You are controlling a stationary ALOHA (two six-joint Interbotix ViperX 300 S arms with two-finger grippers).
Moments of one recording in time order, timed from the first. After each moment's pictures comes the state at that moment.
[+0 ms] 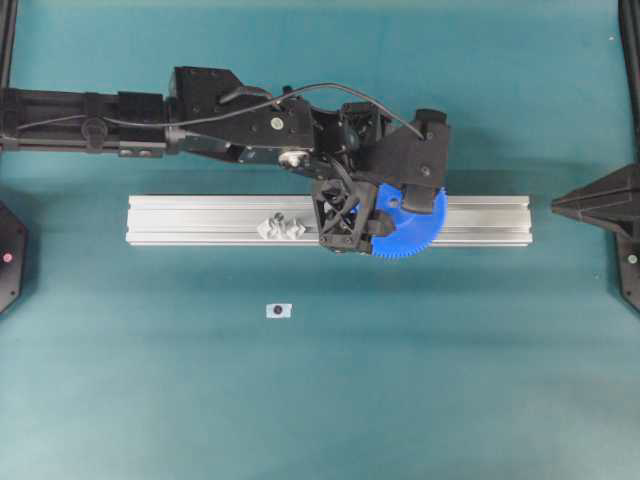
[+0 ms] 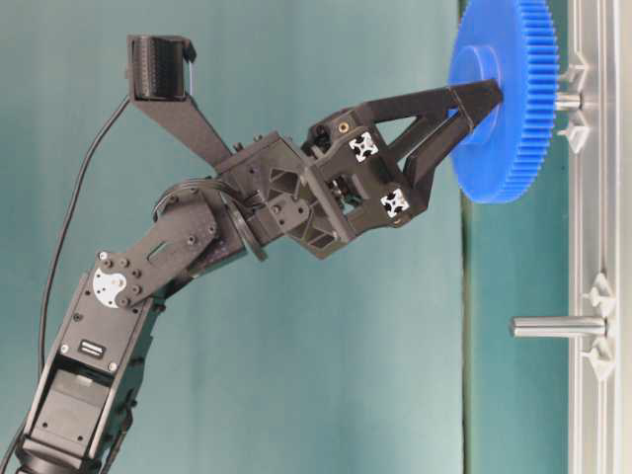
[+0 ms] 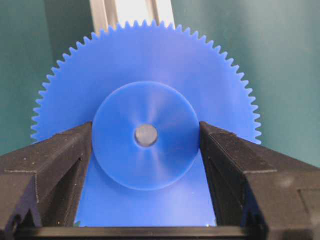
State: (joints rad) left arm 0.12 0.35 -0.04 0.02 0.76 0.29; right arm -0.09 -1.26 1.31 0.02 0.30 0.12
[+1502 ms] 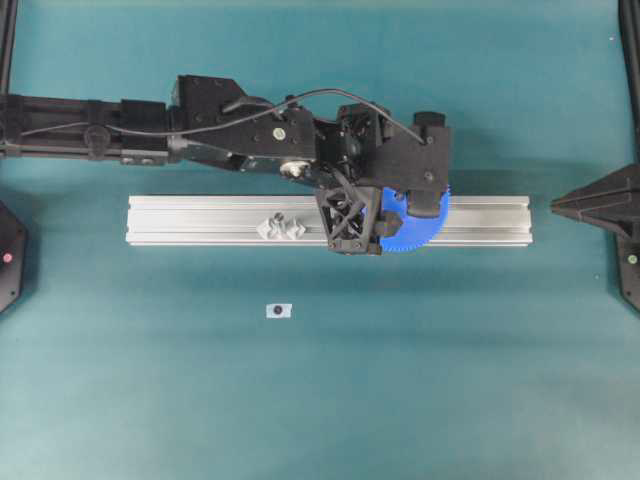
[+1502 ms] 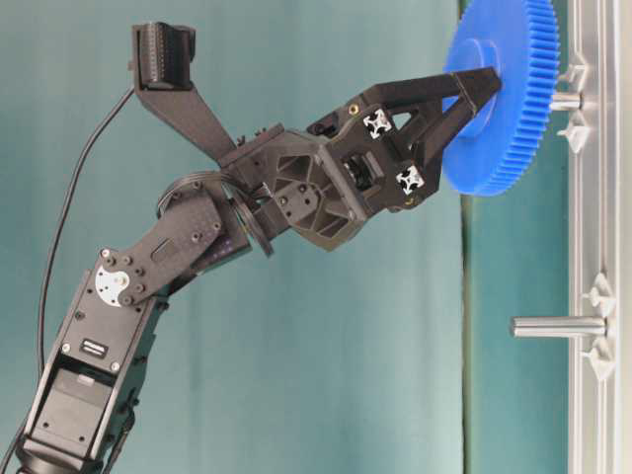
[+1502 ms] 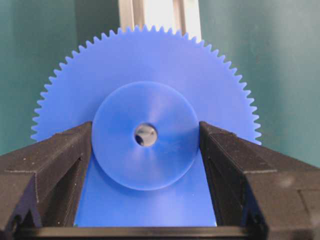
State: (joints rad) left arm 0.10 0.35 -0.04 0.02 0.75 0.21; right arm -0.09 -1.26 1.31 0.02 0.30 0.13
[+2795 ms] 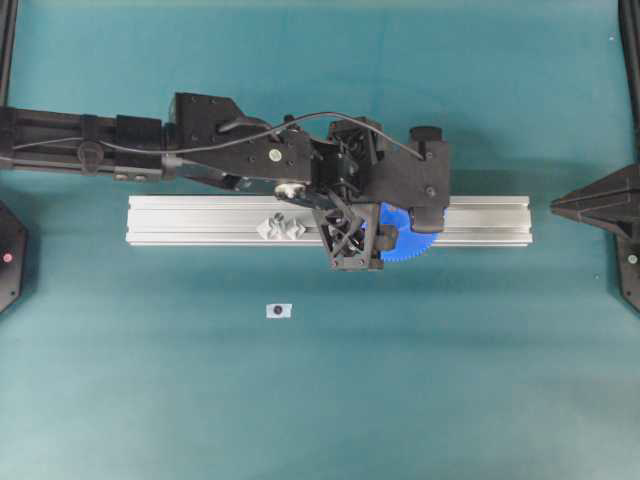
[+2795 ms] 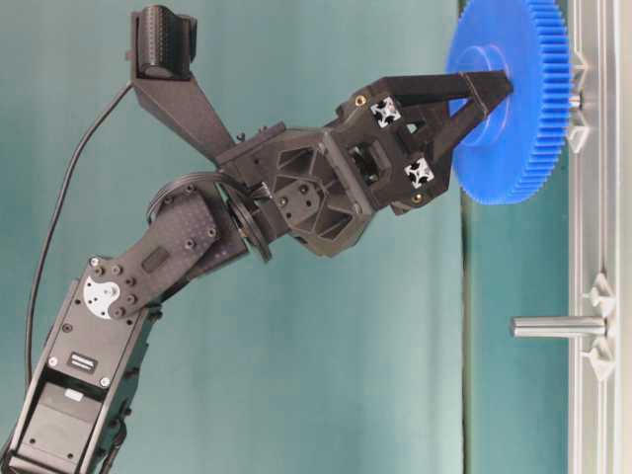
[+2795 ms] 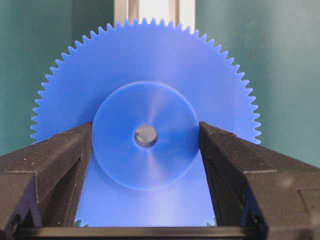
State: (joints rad) left arm 0.06 0.34 -0.02 0.03 0.73 0.12; right arm -0.09 -1.26 1.31 0.02 0.30 0.13
